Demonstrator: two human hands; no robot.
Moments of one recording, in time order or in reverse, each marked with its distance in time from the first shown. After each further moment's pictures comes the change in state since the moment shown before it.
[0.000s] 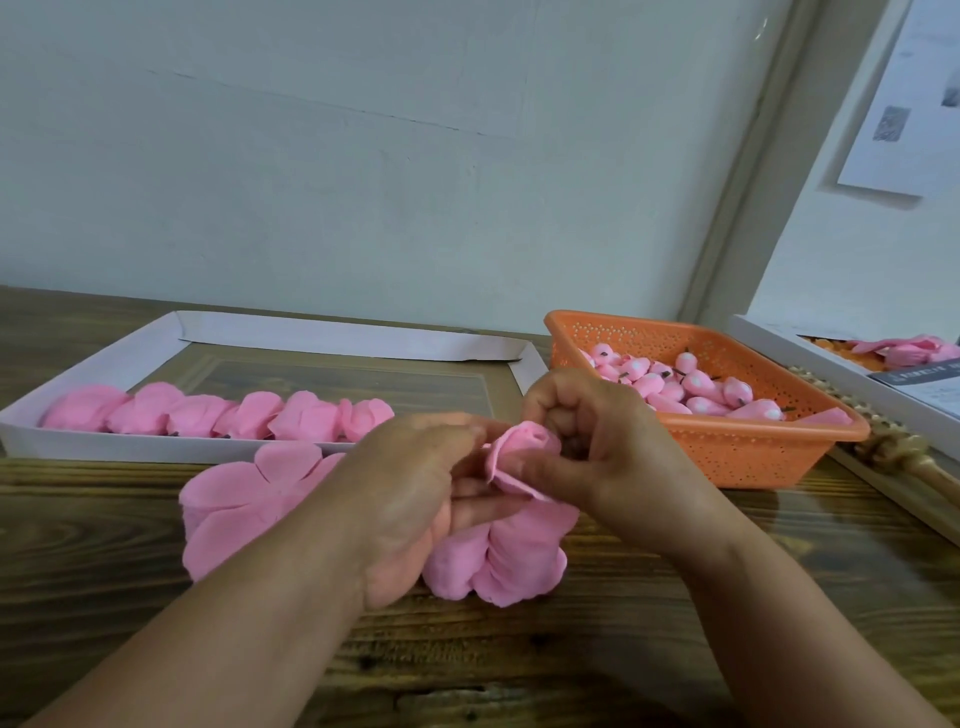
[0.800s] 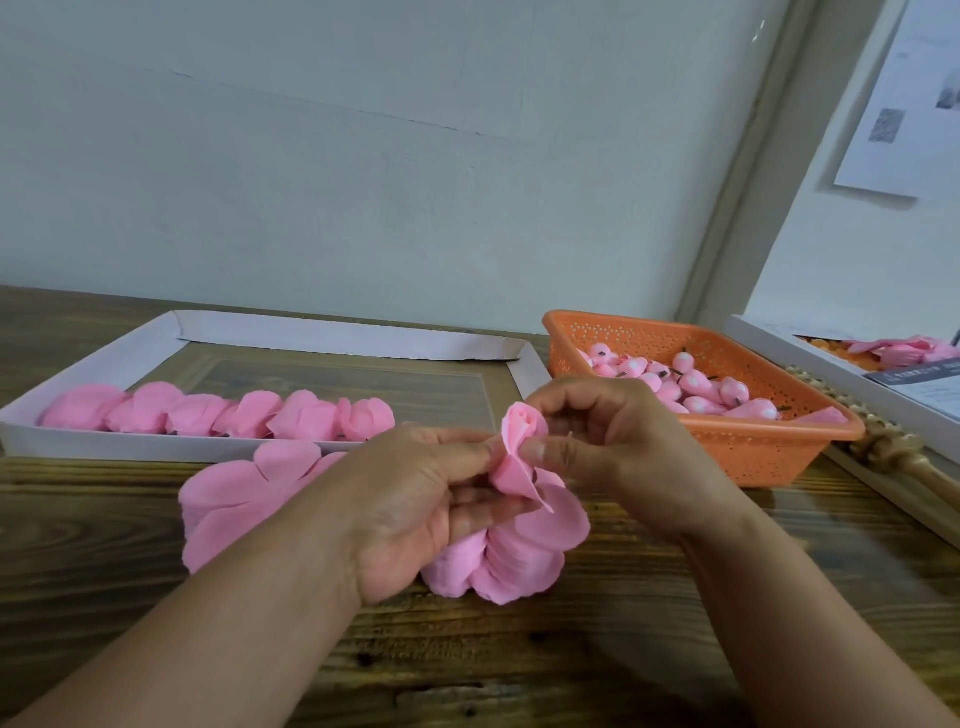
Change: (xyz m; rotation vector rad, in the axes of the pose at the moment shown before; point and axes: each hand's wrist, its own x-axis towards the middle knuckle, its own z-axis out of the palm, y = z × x) left_hand 0.002 0.000 -0.004 -0.200 -0.038 -0.120; right_hand 0.003 0.017 -0.010 0.244 -0.020 0.014
